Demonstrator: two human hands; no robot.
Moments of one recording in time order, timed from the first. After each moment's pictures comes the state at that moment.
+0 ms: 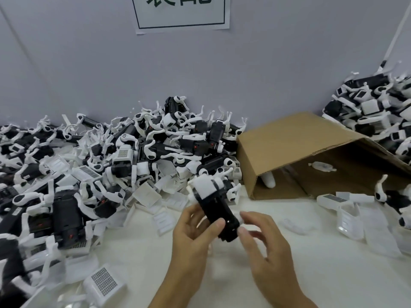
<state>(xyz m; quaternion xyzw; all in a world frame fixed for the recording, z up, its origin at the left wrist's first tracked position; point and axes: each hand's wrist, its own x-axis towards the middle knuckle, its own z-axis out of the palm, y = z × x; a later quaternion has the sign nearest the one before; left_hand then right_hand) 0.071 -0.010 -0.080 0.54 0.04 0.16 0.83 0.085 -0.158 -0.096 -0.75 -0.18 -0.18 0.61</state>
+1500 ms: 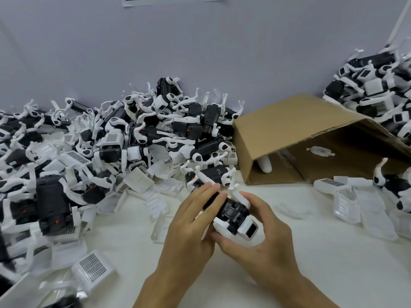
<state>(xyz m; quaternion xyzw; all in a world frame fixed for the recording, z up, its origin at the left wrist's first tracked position) 0.069 -0.006 -0.087 0.86 -0.20 0.38 0.26 0.076 -0.165 -0.080 -0.77 -0.24 -0.18 0.56</state>
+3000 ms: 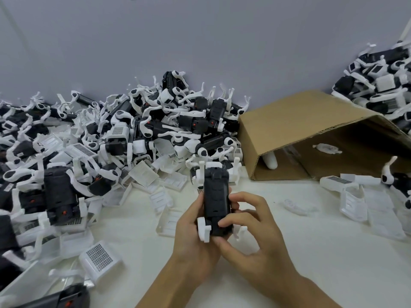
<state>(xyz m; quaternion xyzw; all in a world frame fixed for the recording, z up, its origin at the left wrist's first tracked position) 0.061 -0.024 -0.072 0.31 0.08 -0.07 0.95 0.075 -0.158 -0.092 -0.74 -0.35 -0.21 0.53</state>
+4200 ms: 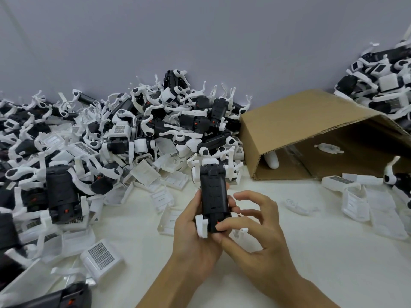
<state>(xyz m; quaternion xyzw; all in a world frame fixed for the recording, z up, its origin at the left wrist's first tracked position) 0.059 -0.023 -0.068 0.26 0.05 -0.07 0.96 0.071 -0.156 -0.091 -0.76 -0.33 -0.23 0.51</state>
